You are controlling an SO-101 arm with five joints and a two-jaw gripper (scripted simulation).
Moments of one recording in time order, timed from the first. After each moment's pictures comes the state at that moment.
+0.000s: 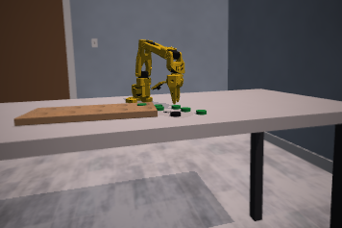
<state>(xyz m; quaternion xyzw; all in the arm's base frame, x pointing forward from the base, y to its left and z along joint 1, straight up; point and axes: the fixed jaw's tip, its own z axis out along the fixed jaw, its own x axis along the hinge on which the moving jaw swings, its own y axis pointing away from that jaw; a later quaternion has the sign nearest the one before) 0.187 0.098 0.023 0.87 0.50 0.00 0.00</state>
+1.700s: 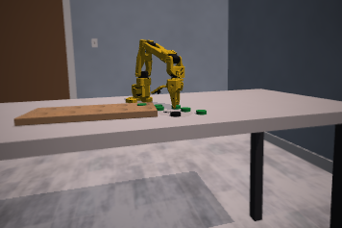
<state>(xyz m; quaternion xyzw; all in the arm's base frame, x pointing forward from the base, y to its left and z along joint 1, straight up) 0.186 0.098 0.009 0.87 0.50 0.00 0.00</state>
